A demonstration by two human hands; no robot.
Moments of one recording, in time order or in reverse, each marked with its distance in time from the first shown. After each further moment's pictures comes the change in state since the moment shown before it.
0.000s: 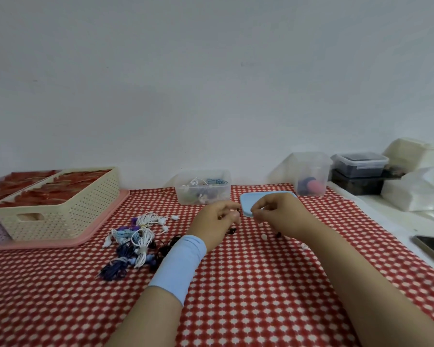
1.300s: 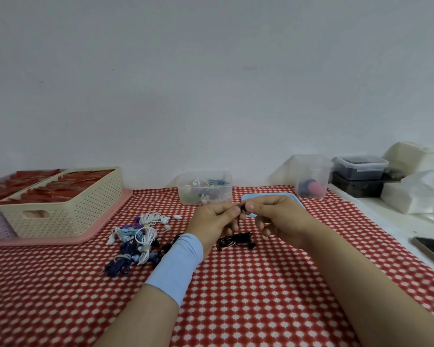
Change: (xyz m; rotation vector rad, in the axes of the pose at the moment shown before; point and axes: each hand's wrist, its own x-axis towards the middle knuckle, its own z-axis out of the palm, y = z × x) left_hand -0.014 0.006 -0.001 -0.597 -0.023 -0.091; right_hand -0.016 -0.015 0.006 0.671 -0.239 0.042
